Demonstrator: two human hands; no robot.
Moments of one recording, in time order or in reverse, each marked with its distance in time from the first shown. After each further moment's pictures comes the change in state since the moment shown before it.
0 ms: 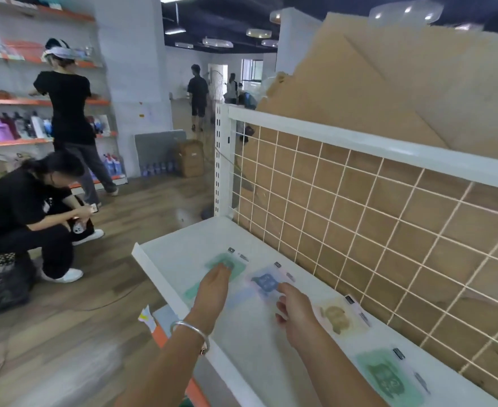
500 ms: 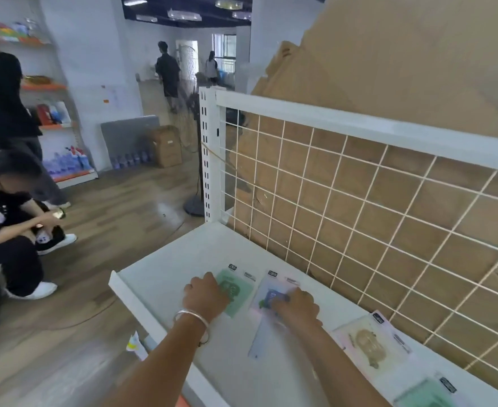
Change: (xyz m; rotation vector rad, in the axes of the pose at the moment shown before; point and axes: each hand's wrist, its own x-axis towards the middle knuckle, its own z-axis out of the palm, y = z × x) left_hand 0.138 -0.015 -0.011 1.096 -0.104 0.021; right_hand 0.085 -0.013 0.050 -0.915 0.263 -0.019
